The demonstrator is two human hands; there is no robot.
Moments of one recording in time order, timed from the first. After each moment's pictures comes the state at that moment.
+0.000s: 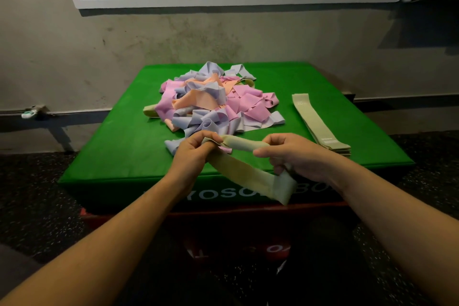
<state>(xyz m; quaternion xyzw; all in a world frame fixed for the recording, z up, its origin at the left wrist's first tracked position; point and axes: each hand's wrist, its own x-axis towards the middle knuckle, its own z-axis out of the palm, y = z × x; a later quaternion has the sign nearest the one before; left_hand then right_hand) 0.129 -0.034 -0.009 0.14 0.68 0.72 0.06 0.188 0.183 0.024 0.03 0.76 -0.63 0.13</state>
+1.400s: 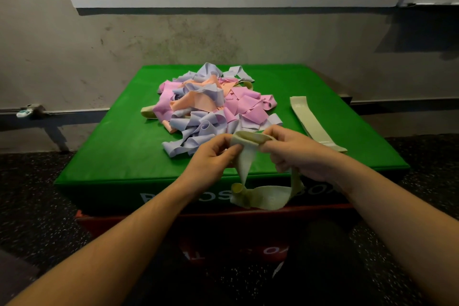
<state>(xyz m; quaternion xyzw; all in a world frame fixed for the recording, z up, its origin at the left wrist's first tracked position) 0.144 -0.015 0.000 0.26 0.70 0.66 0.11 0.190 0.184 0.041 0.02 0.78 -0.61 0.12</state>
